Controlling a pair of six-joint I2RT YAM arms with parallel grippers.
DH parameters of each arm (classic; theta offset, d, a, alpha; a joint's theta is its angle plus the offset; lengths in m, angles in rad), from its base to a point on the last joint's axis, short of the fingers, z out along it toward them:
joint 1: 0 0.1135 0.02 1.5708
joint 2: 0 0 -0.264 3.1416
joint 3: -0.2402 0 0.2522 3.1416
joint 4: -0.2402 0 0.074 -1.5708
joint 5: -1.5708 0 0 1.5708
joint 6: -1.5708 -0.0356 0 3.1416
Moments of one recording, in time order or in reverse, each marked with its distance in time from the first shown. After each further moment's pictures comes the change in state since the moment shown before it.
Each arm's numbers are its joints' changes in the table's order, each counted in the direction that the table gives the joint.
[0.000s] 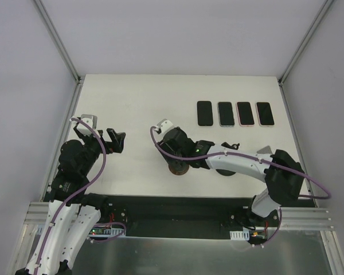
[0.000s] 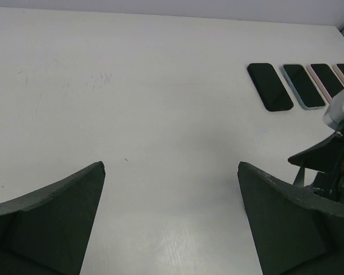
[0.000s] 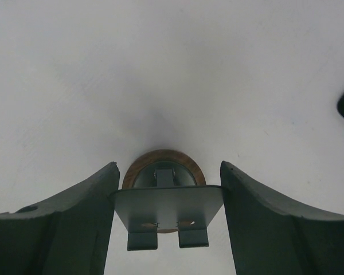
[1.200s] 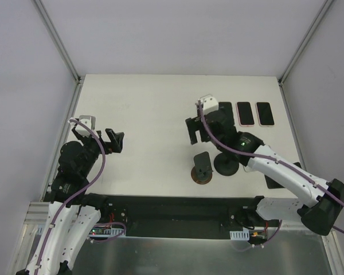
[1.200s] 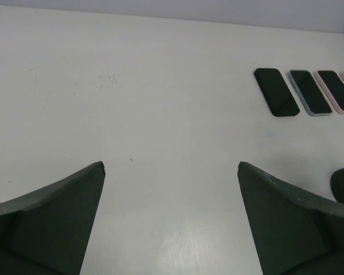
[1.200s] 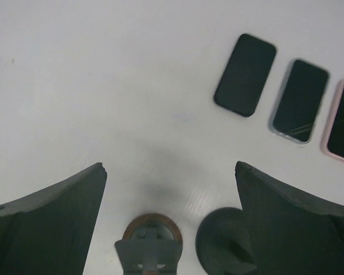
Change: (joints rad) left arm 0.000 0.010 0.008 0.000 0.031 0.008; right arm -0.166 0.432 0.084 -0.179 -0.083 -0.036
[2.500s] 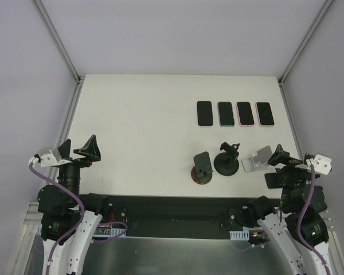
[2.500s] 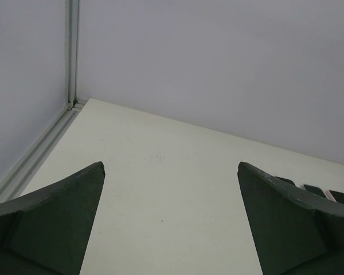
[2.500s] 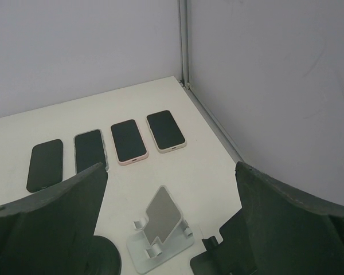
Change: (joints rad) left arm 0.000 0.432 0.017 0.021 0.311 -0.005; right arm -0.466 1.186 0.389 -0.098 -0.347 0.187
